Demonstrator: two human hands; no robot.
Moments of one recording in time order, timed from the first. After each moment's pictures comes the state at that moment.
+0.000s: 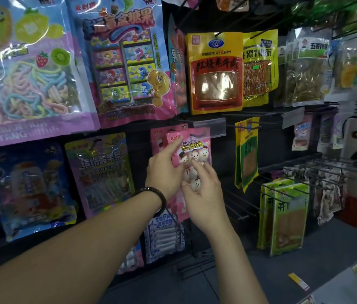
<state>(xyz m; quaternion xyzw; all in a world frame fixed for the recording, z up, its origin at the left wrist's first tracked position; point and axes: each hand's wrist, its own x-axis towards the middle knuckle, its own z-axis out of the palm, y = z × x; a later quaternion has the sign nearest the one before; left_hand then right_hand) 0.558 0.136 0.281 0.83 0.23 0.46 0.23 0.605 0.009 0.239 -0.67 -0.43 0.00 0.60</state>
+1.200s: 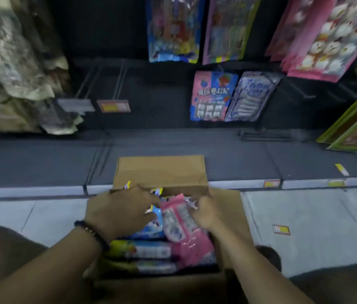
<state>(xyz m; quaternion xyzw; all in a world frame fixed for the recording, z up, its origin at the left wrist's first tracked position) 0.030 0.005 0.058 0.91 0.36 -0.10 0.15 0.268 -0.062 -0.075 -0.80 -0.47 0.35 0.15</state>
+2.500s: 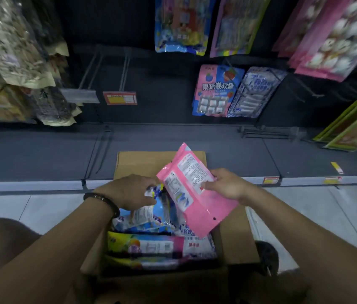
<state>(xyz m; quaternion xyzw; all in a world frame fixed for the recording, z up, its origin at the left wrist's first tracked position) 0.026 0.064 0.038 0.88 0.37 -0.18 0.25 0.304 -0.040 0.033 -0.72 -0.45 0.49 0.22</state>
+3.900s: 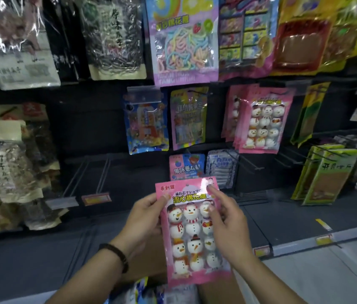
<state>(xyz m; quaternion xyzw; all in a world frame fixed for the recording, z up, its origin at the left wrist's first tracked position) 0.159 0.024 0.184 0.58 0.38 0.31 0.65 0.334 -0.082 0.134 -0.65 -0.44 0.14 0.60</state>
